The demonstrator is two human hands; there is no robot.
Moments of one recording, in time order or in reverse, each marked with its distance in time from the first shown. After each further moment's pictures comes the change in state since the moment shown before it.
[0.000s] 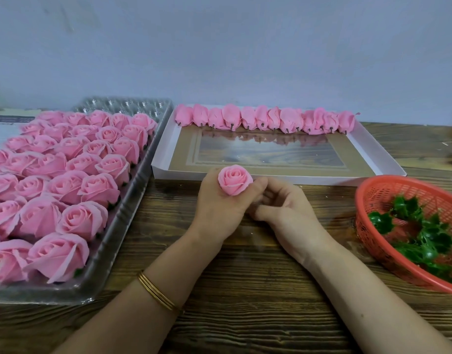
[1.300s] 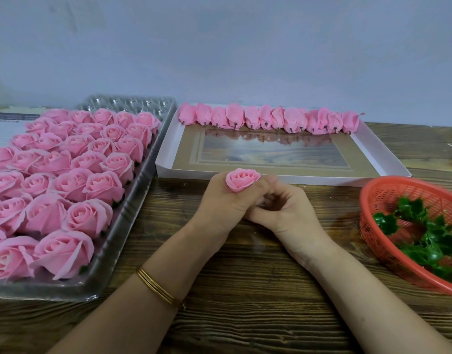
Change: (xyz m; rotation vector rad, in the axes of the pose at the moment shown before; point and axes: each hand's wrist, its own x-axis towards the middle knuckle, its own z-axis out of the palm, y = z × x) left_hand 0.001 0.007 -0.002 -0.231 -0.204 -0.109; right_hand -0.003 -0.003 0.005 -0.142 -0.019 -0.080
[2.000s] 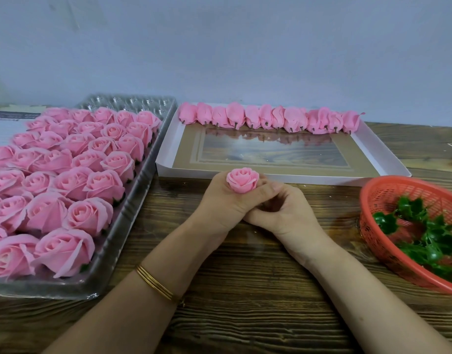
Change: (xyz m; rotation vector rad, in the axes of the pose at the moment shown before) left_hand -0.002 0.007 -0.003 -0.010 -0.117 -0.032; right_hand 0.000 0.000 -0.002 -0.028 -0.030 0.000
